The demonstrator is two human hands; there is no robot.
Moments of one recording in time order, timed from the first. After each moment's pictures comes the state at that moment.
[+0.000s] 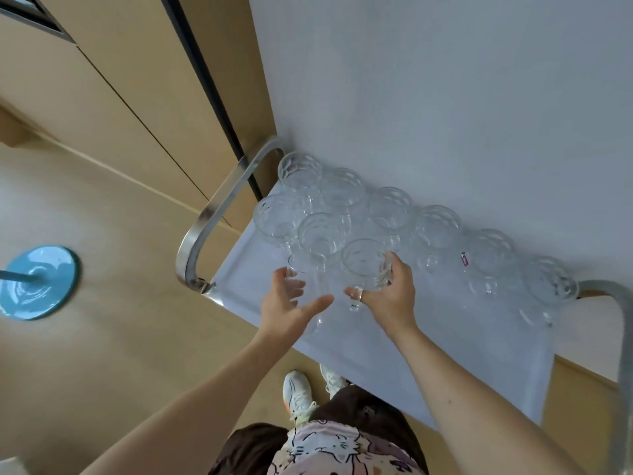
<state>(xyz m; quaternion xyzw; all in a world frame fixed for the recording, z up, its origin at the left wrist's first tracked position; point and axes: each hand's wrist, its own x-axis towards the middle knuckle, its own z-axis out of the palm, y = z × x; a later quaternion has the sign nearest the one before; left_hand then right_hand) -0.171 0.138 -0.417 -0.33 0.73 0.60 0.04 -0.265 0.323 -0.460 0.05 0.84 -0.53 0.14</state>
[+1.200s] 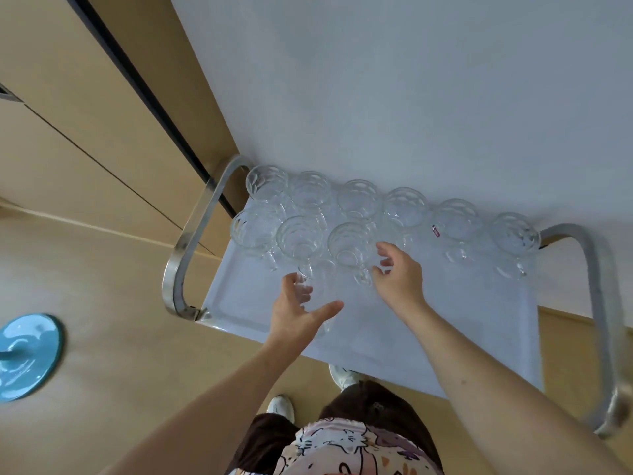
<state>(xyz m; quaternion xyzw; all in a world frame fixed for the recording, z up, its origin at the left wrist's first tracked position) -0.175 0.154 -0.413 -0.24 0.77 0.58 0.11 -0.266 0.345 -0.433 0.08 0.89 -0.44 0.09</state>
